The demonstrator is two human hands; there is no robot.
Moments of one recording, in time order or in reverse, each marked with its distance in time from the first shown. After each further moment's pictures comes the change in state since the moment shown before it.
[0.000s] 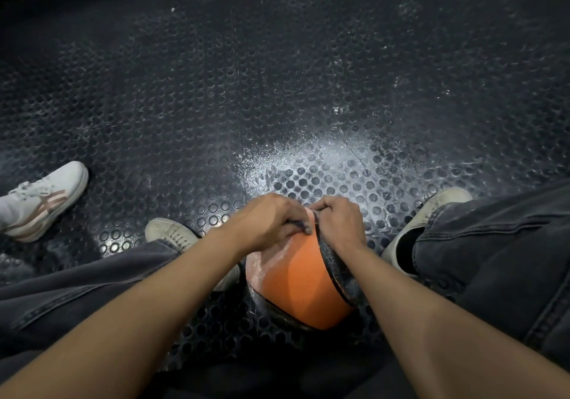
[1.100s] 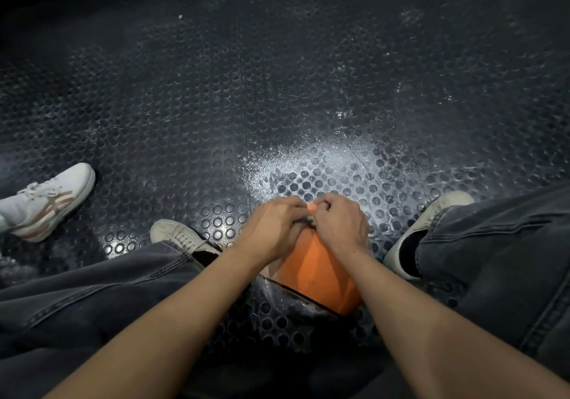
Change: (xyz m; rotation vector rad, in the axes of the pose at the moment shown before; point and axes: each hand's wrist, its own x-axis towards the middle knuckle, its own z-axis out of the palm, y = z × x) left_hand -0.009 0.014 0.020 0.028 0.276 -0.110; right_hand -0.006 -0.012 0.003 -0.125 0.124 -0.010
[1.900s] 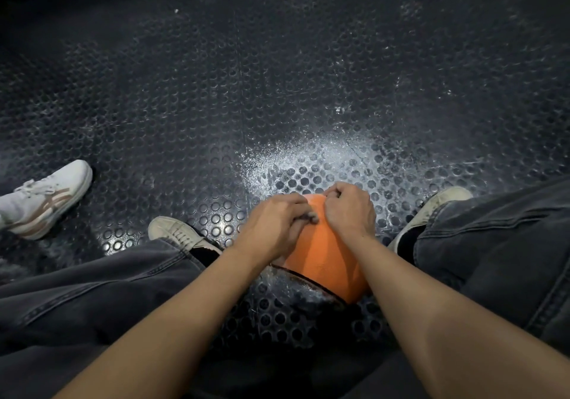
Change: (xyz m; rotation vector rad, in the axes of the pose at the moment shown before) left_hand -0.001 0.008 0.001 -0.035 0.011 0.014; right_hand 0.016 0.005 -0.011 0.035 0.054 0.066
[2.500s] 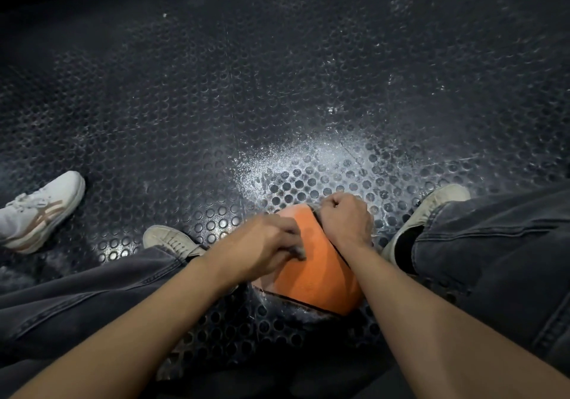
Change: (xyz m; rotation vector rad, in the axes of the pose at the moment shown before) left_hand -0.008 -0.001 -0.023 0.062 -0.314 0.170; right_hand -0.002 0.010 0.000 0.087 -0.026 0.061
